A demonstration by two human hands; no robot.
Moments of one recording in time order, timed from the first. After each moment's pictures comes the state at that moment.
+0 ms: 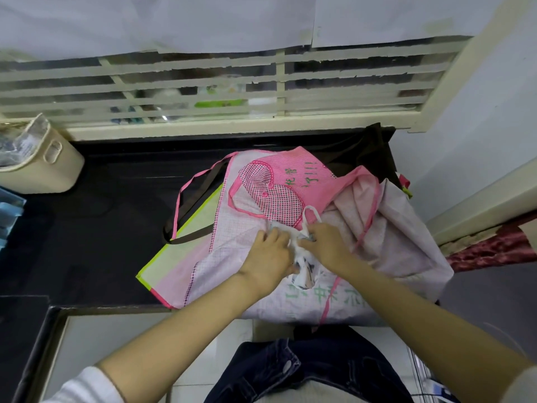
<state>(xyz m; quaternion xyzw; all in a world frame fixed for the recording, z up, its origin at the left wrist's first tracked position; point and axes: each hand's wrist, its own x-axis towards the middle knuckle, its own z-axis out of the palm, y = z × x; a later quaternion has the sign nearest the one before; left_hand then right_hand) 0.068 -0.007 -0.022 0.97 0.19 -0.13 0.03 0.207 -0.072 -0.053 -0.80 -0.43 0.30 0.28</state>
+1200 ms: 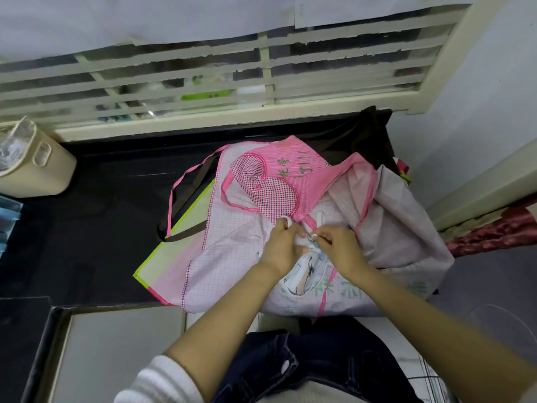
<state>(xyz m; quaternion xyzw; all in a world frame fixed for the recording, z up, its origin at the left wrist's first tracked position) 0.109 -0.019 -0.073 0.83 0.37 -0.03 0.41 0.226 -0.112 -0.088 -0.81 -0.41 0.26 0.34</state>
